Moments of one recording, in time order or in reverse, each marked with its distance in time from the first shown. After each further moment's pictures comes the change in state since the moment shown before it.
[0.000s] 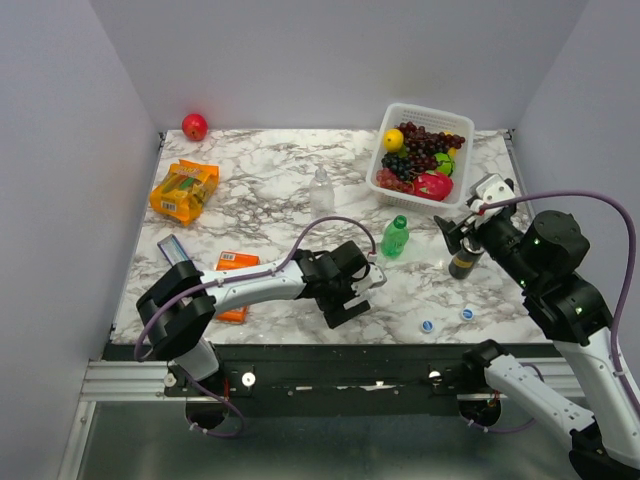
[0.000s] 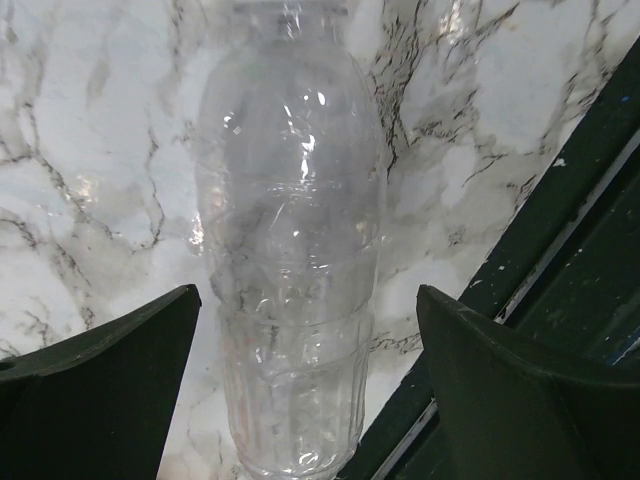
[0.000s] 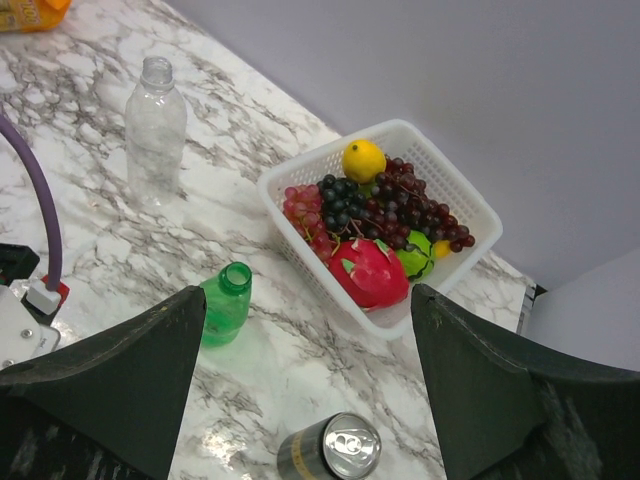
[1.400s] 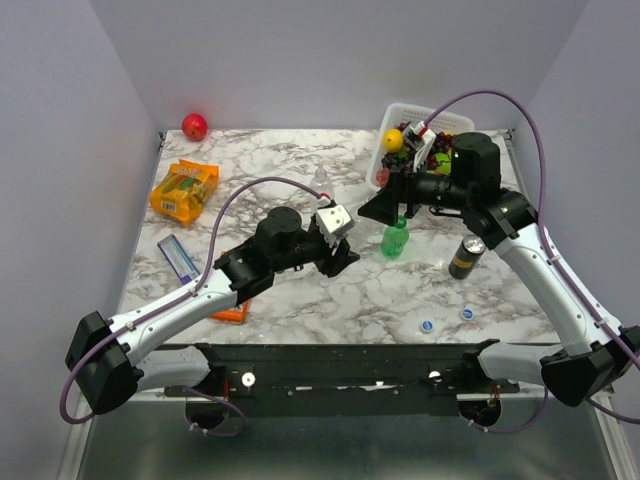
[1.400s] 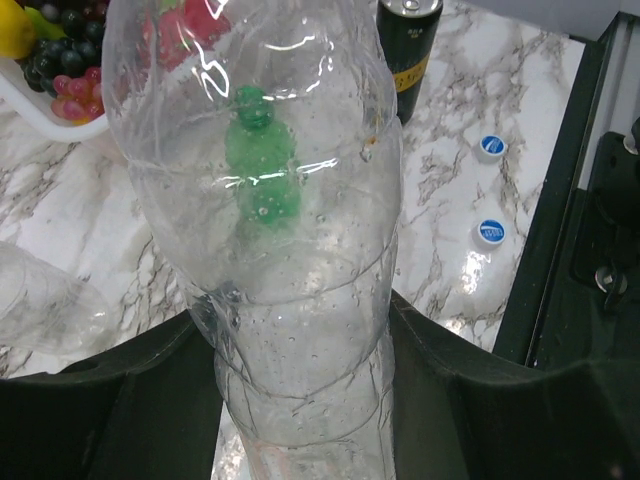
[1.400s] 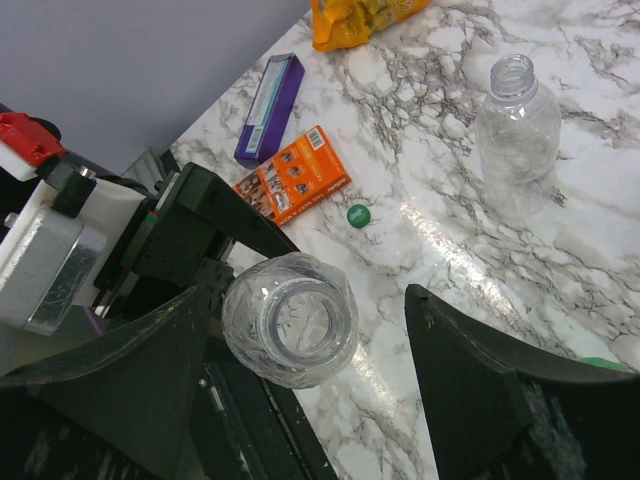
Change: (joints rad) left arm 0.194 -0.440 -0.170 0.598 0.208 -0.068; right arm 0.000 0.547 0.261 0.021 -0.632 0.612
